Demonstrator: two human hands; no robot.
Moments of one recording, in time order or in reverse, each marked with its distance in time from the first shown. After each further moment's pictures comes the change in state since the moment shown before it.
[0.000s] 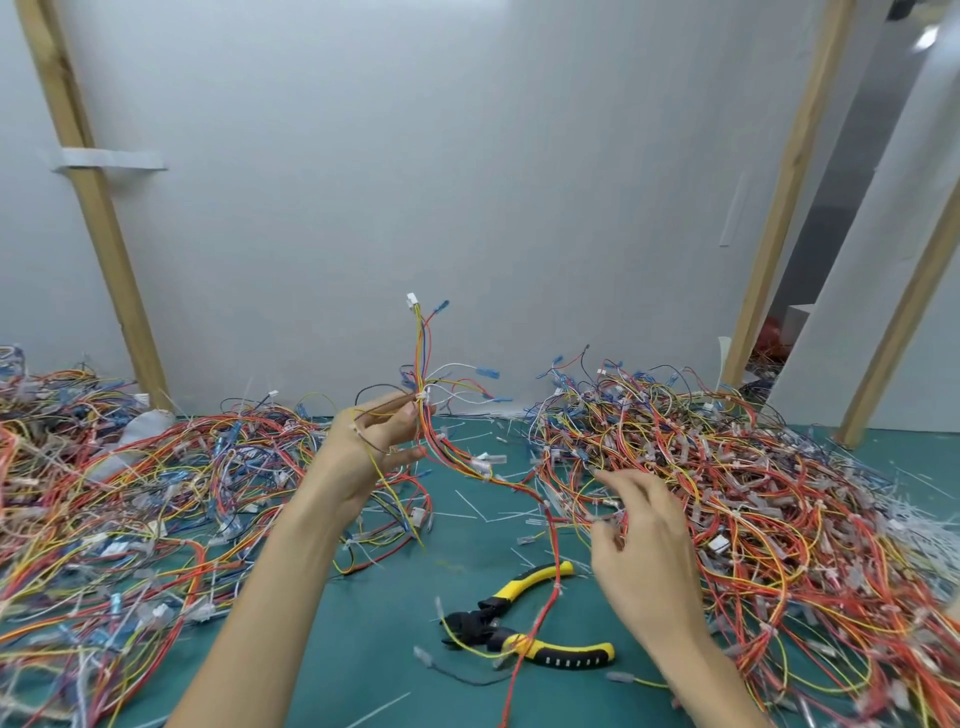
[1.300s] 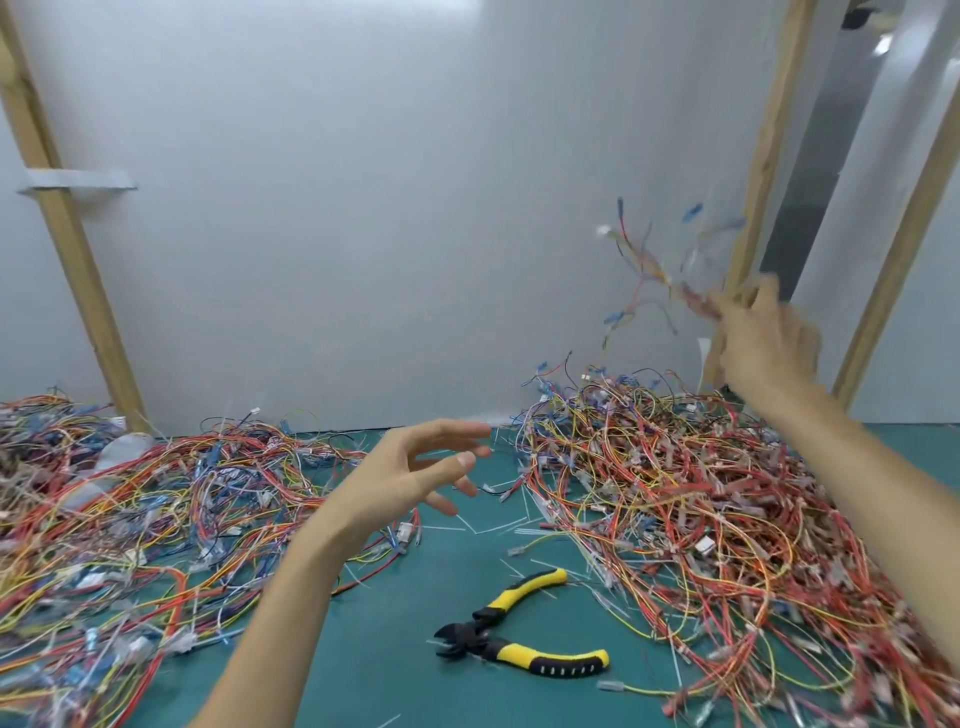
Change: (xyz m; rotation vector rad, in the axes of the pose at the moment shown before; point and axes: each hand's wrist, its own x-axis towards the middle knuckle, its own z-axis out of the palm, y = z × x) left_hand -0.022 0.009 0.025 0.423 -0.454 0.093; right_hand 0.193 0.055 -0.108 -0.727 0.180 0.013
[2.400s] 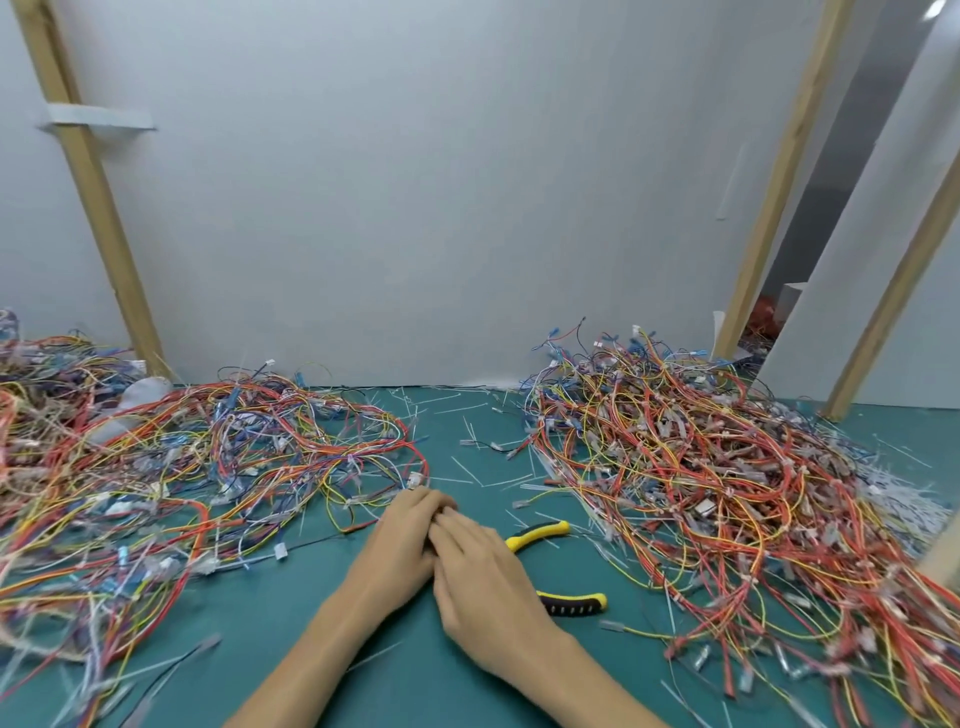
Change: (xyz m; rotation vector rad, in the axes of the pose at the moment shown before) left_hand -0.047 -0.123 0.032 0.774 0.165 0.047; right_hand -0.273 -0.187 0.048 0.638 -0.453 -0.685
